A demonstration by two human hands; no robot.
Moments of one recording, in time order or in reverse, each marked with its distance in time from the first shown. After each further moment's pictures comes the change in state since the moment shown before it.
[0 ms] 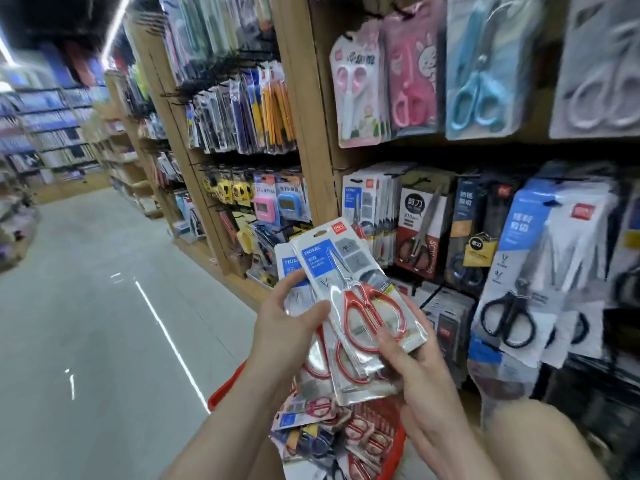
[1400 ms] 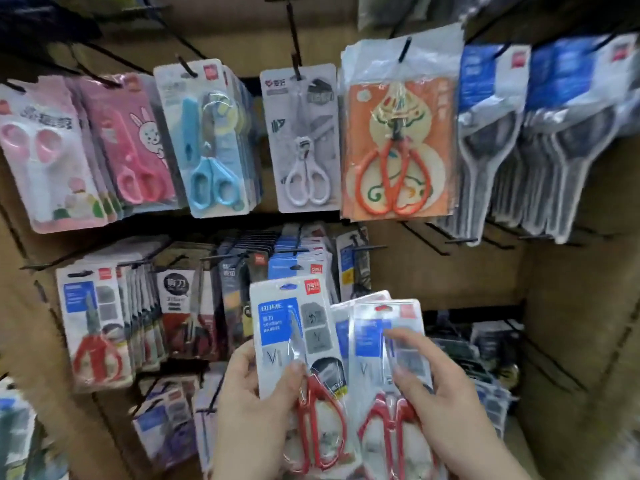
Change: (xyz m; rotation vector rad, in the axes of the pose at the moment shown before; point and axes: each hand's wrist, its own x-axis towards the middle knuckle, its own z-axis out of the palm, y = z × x) left_hand 0.000 -0.017 0.174 -0.122 -0.571 0.144; right_hand -0.077 -0.136 -0.115 -0.858 0.705 -0.469
